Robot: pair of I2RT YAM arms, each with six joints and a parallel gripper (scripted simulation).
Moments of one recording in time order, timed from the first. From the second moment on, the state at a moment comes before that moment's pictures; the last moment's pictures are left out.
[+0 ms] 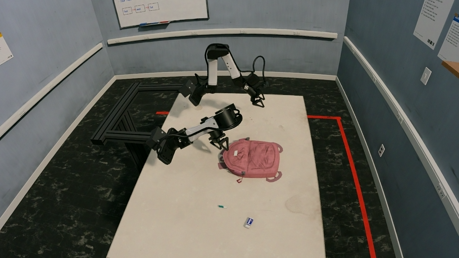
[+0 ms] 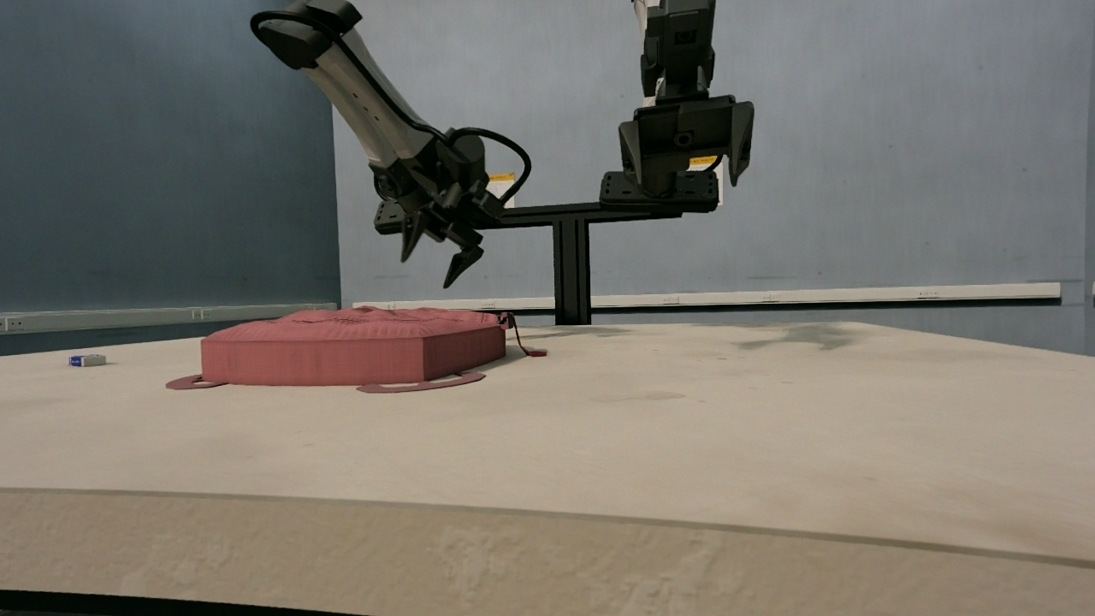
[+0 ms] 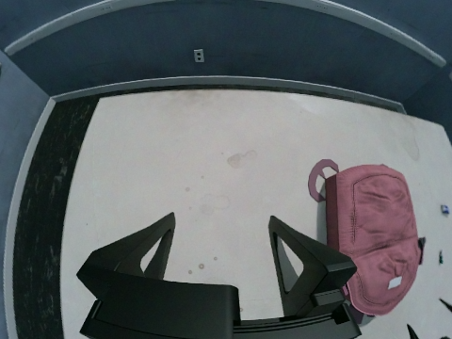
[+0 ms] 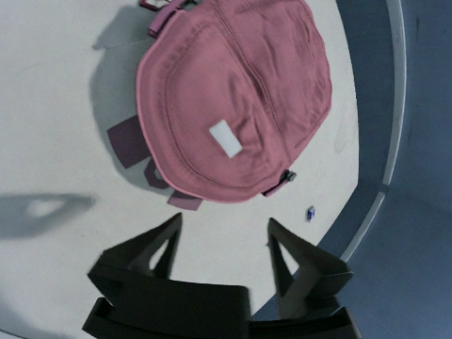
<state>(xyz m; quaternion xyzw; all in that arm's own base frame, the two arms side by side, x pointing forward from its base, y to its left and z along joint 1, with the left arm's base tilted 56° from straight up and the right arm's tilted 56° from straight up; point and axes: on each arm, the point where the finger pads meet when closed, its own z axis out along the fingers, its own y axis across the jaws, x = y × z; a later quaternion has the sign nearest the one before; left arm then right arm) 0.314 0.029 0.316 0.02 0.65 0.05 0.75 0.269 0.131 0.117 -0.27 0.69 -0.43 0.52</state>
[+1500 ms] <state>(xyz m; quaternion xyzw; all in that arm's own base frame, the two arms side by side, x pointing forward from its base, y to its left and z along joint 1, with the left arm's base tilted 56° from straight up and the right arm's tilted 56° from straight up) 0.305 -0.019 0.281 0.00 0.67 -0.02 0.74 0.311 -0.029 0.316 0.00 0.65 -0.06 0.76</state>
